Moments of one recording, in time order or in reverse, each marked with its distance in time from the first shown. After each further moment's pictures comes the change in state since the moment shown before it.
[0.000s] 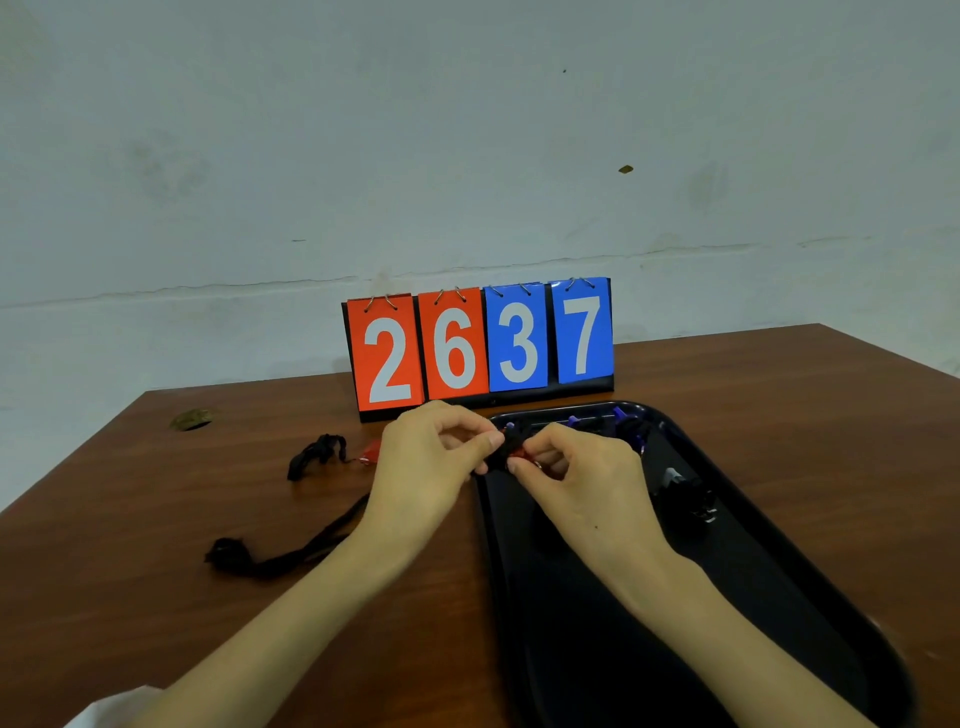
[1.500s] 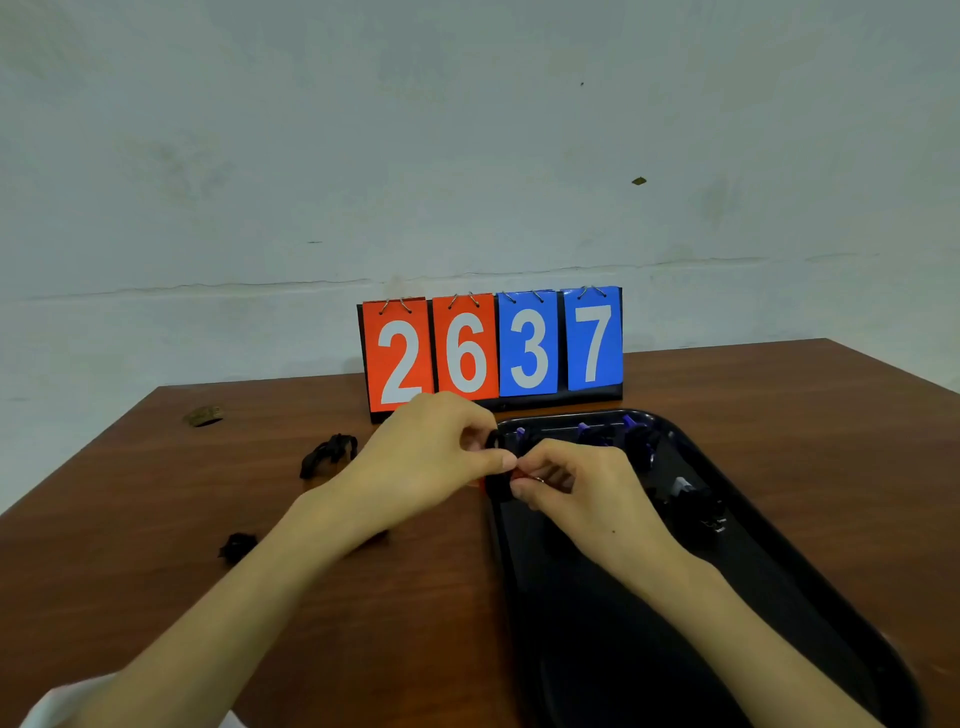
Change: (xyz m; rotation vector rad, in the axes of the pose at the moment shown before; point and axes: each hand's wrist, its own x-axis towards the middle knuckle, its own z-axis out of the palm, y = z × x) left_hand 0.012 0.024 -0.036 0.491 -0.345 0.204; right_hand 0.004 0.002 0.000 0.116 -0.214 -0.063
